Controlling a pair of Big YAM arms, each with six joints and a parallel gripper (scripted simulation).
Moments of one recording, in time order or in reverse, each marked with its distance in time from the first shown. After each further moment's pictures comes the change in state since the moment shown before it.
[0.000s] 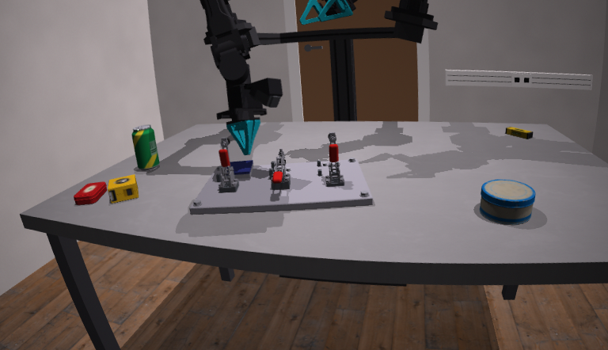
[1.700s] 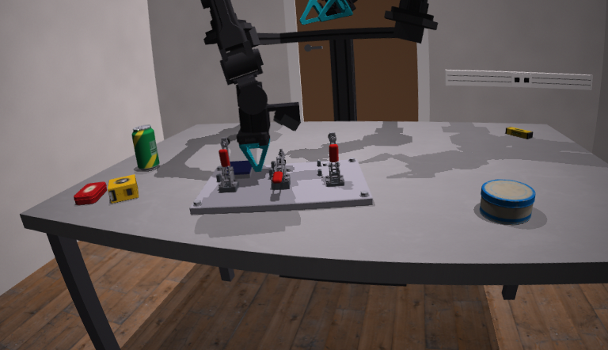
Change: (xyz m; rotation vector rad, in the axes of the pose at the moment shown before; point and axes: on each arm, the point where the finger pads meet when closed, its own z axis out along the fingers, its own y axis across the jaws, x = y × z) left arm 0.000 0.000 0.000 0.000 0.000 0.000; right arm 0.003 0.032 0.041 -0.273 0.148 -0.626
